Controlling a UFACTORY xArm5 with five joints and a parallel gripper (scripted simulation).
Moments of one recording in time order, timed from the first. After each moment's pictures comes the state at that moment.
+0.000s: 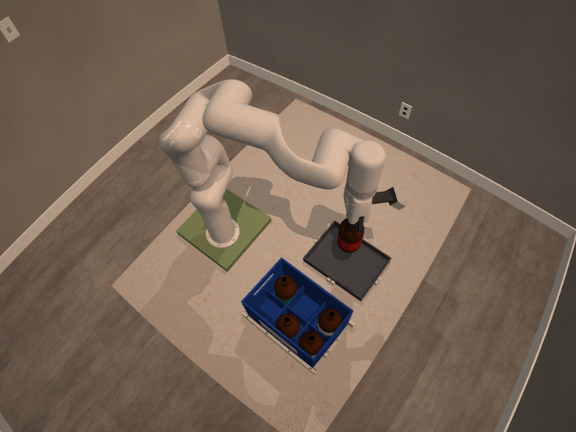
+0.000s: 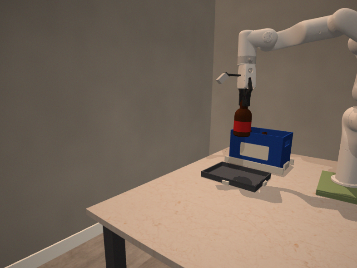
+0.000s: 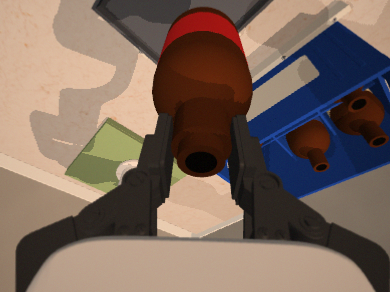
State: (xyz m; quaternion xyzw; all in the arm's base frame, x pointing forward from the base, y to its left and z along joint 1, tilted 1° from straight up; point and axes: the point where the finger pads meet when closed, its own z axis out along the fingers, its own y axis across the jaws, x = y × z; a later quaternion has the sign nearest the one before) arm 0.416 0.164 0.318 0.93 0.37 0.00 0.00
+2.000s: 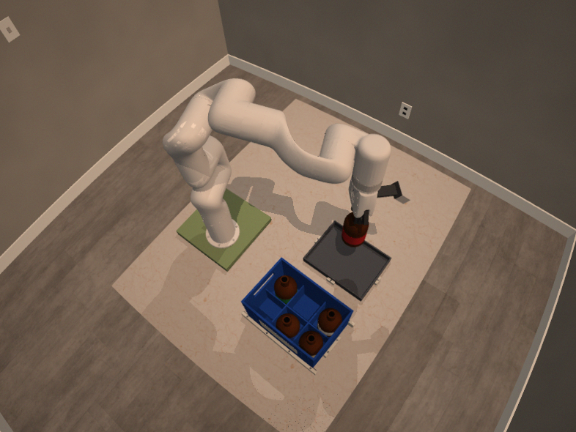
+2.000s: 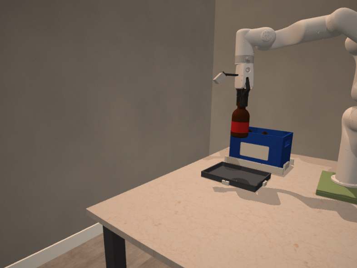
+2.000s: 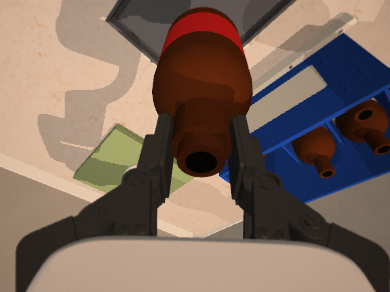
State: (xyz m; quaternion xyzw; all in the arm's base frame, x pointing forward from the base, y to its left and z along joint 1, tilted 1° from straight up) arm 0.416 0.188 0.318 0.93 0.37 0.00 0.00
